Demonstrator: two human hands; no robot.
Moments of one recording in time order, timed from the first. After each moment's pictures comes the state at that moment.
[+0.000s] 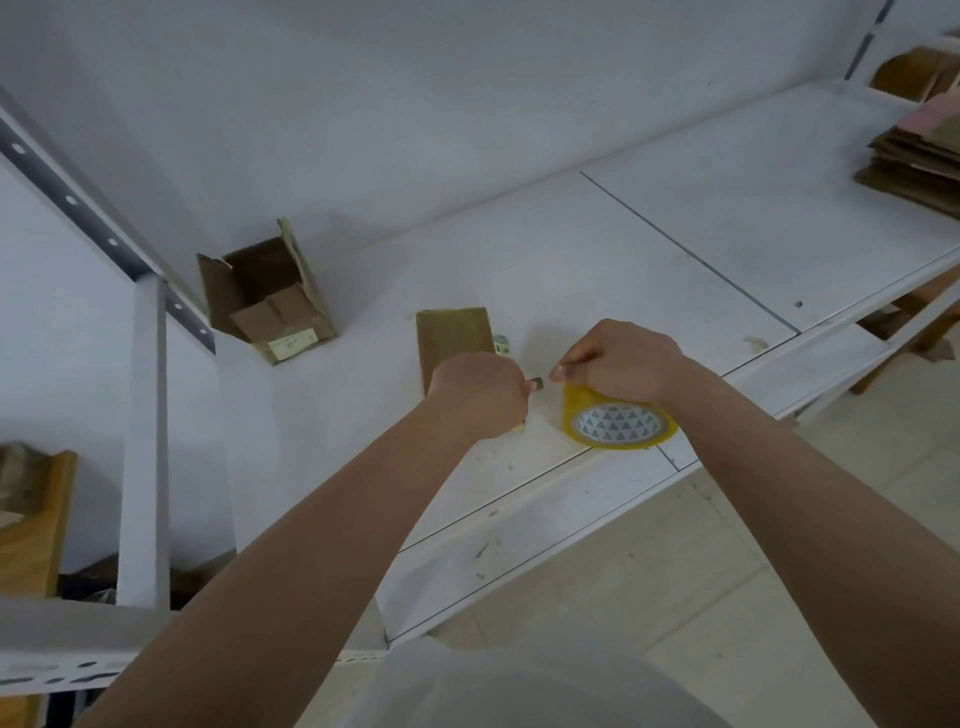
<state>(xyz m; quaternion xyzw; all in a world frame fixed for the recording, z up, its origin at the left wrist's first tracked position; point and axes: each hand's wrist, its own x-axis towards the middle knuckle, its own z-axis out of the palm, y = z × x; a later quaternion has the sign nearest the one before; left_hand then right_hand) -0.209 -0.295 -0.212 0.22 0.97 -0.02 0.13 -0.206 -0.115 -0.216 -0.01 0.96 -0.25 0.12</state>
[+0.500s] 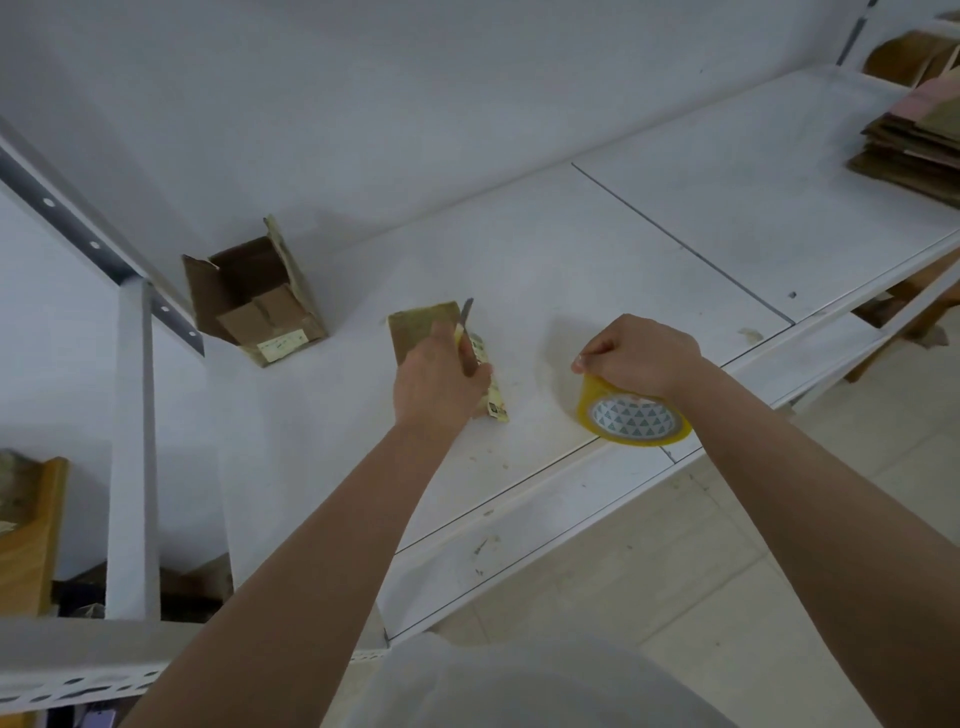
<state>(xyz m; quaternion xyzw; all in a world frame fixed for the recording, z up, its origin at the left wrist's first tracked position) -0.211 -0.317 -0.230 0.00 0.97 0.24 -0.04 -0.208 -0.095 -0.226 0.05 0.97 -0.23 0.10</state>
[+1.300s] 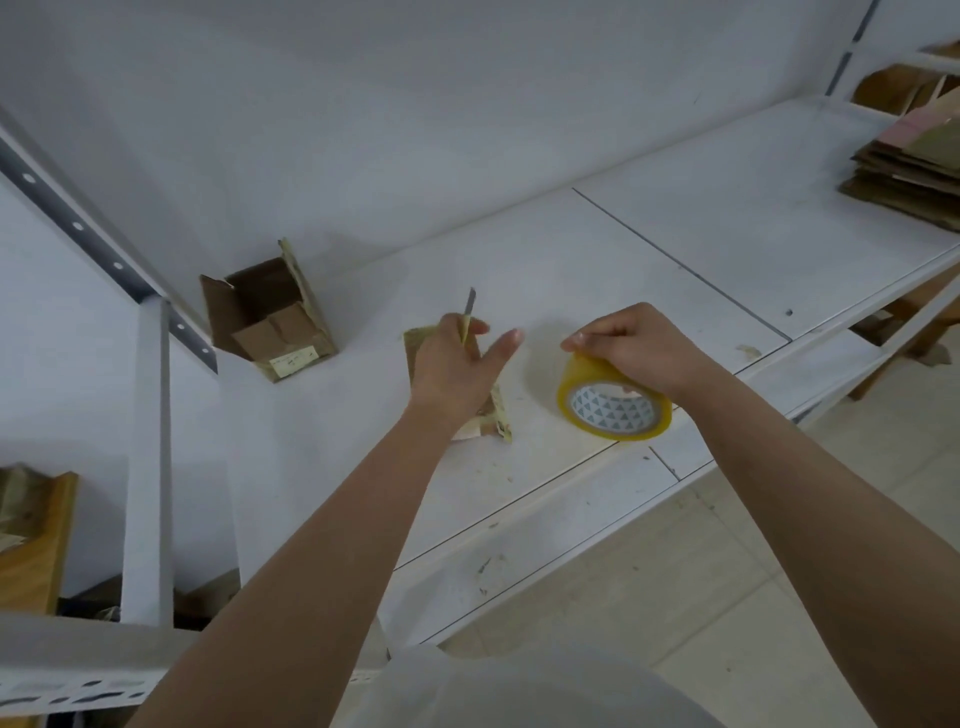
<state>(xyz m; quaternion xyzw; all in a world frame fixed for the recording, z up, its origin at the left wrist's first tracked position) -0.212 -0.307 -0.203 -0.01 0.90 0.45 0.00 -0.195 -0.105 -0.192 0.05 0.88 -0.46 0.06</state>
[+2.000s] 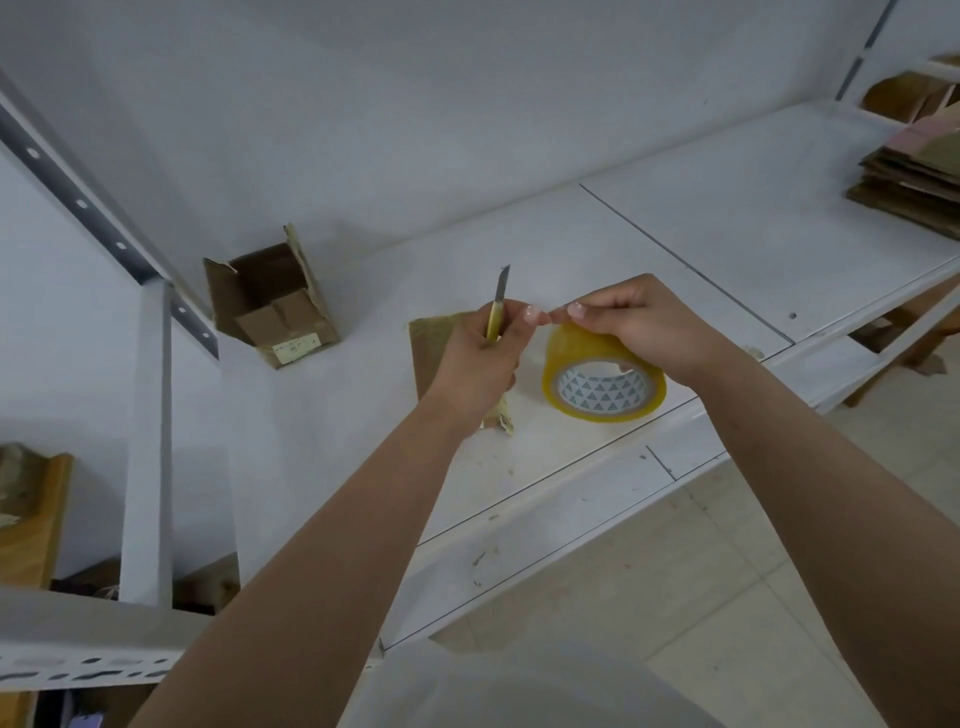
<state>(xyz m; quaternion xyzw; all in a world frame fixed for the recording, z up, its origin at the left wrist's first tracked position) -0.194 -0.296 -0.190 0.06 0.73 0.68 0.08 -0.196 -0.110 -0.171 -0.05 0.82 -0.57 0.05</state>
